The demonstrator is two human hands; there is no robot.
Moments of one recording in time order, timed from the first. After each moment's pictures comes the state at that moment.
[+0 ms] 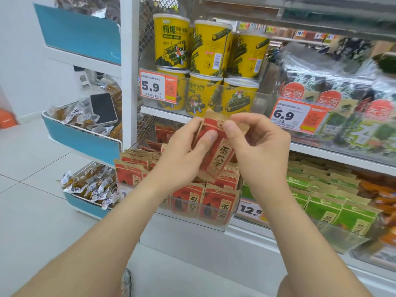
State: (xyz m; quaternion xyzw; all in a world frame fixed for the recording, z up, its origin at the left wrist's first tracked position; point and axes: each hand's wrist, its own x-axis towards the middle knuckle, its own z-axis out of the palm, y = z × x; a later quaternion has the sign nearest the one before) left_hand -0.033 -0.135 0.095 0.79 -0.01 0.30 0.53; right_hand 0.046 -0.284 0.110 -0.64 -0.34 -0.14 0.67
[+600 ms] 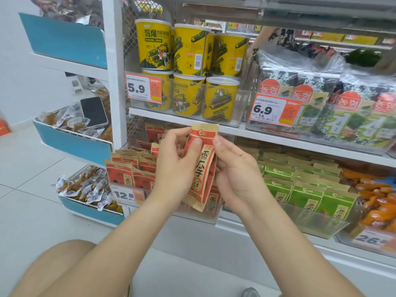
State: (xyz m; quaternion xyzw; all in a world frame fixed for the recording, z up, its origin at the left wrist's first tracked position) left_hand -0.035 -0.184 0.074 0.69 0.13 0.39 0.60; right_hand 0.019 -0.299 0.089 -0.45 -0.14 0.23 0.85
